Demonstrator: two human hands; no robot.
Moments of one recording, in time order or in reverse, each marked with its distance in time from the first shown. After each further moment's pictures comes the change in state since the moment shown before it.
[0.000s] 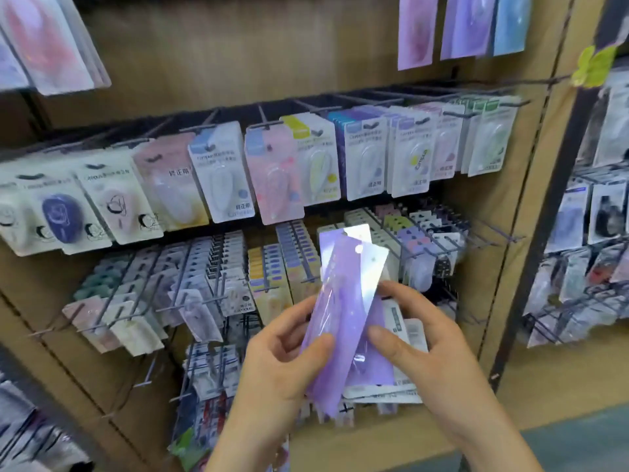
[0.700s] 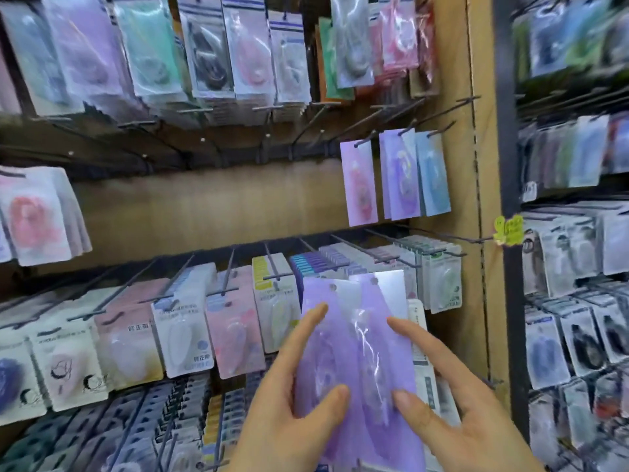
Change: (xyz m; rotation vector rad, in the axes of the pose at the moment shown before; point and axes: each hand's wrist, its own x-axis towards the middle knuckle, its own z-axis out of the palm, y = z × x) left_hand 0.097 0.079 0.083 0.341 -0.150 0.411; right_hand 0.076 -0.088 -0.092 -0.277 0.003 -0.381
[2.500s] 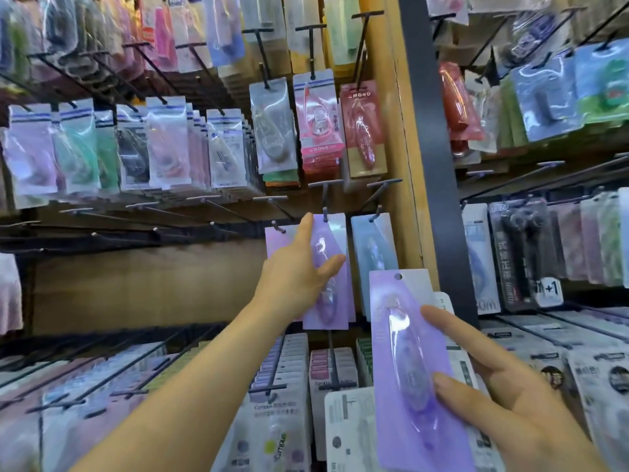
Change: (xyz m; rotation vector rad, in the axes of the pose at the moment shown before) left_hand 0.313 0.060 0.144 1.139 0.357 0.003; right_hand 0.154 0.077 -0.228 0.656 -0.141 0.018
